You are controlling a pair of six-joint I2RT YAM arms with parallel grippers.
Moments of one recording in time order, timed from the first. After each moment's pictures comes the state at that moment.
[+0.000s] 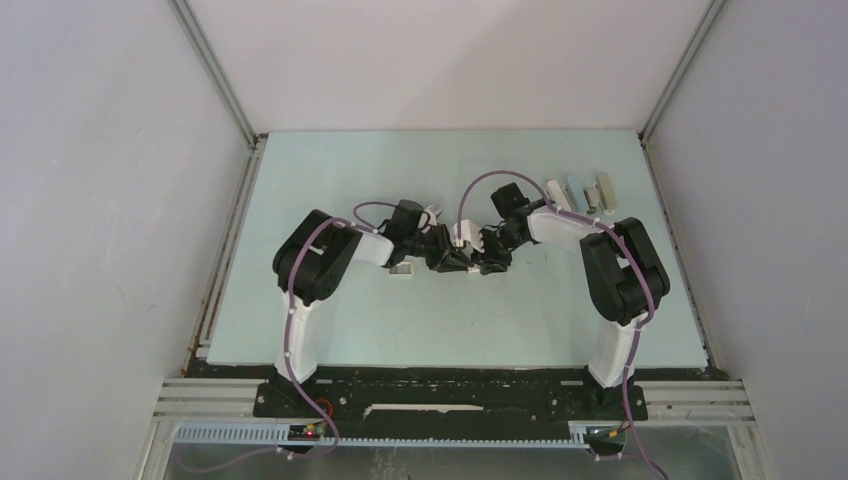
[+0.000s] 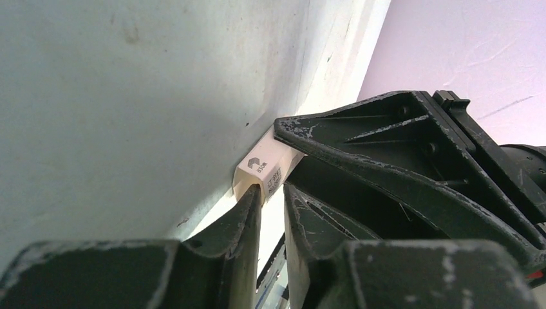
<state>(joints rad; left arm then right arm) -0.55 2.12 1.06 0.38 0.76 -1.10 0.44 1.88 1.19 -0.56 -0.57 -1.12</state>
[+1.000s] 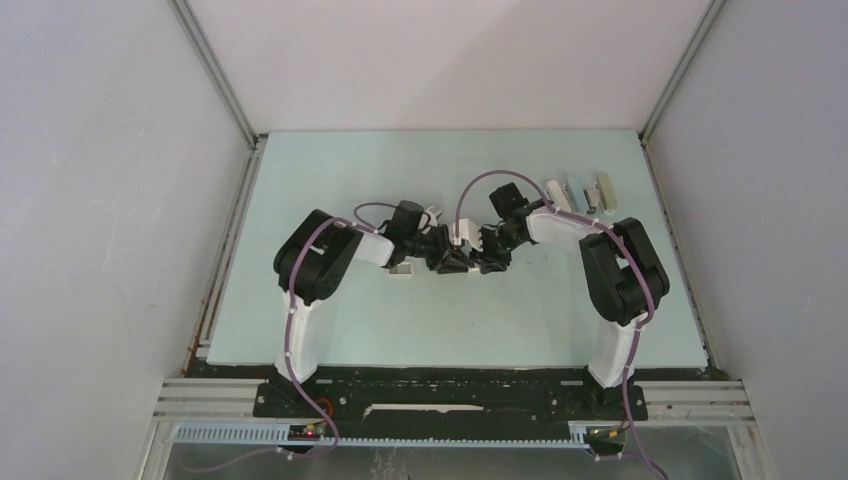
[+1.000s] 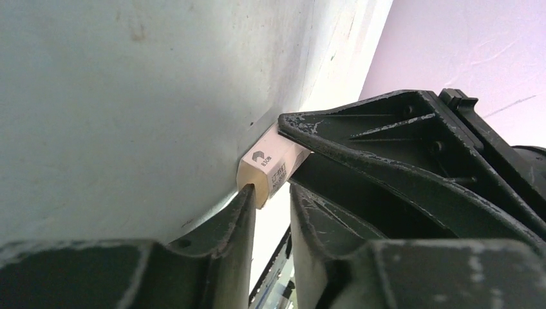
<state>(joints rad) -0.55 2.13 1.06 0.38 0.77 -1.10 0.45 1.88 1.19 -0.55 -0.53 -1.07</state>
